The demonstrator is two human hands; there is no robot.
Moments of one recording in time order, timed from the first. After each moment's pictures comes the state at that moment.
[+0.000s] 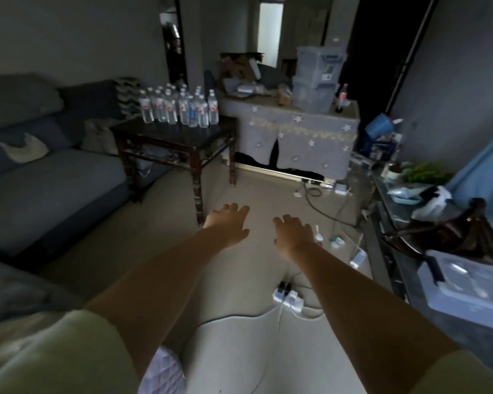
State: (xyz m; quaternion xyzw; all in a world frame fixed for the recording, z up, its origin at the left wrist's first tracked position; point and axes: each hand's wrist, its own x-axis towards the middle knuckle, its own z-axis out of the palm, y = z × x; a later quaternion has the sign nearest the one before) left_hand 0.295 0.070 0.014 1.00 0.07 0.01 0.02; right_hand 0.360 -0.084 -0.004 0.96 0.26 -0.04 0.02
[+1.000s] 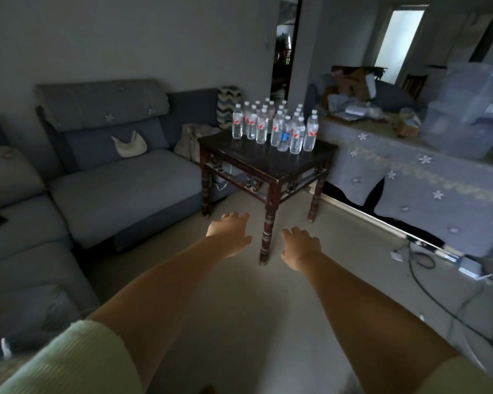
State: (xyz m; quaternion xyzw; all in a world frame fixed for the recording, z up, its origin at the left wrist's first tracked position) left_hand 0.475 0.375 -0.009 0.94 0.32 0.02 0.08; right_hand 0.597 0.249 -0.024 0.90 0.44 -0.05 0.05
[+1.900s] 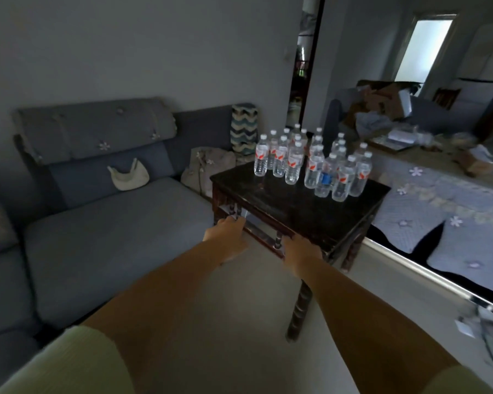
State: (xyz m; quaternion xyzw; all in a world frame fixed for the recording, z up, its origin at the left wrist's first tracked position) left_hand 0.648 0.778 -0.002 0.94 0.33 0.02 0.11; right_hand 0.783 0.651 -0.025 0.89 0.45 -0.06 0.03
